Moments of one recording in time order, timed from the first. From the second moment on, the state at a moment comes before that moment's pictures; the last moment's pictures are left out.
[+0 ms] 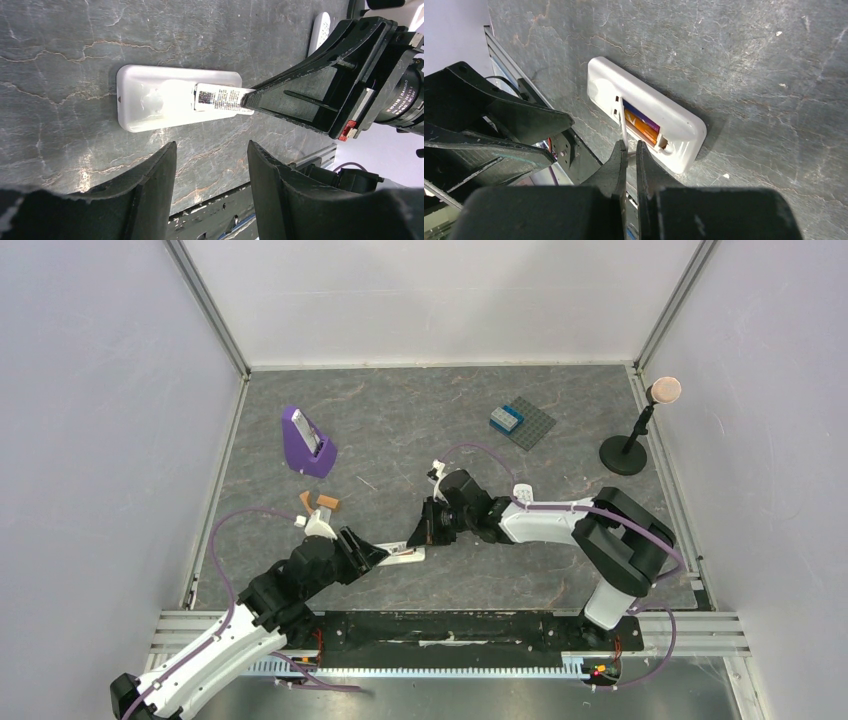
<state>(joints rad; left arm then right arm) -0.76 0.32 0.20 -0.47 -0.10 -1.16 0.89 1.70 0.83 0.14 -0.35 0.88</state>
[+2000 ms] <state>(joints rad) -0.76 0.30 0.20 -0.48 -0.13 -1.17 0.88 1.70 0.83 0.17 -0.36 0.95</state>
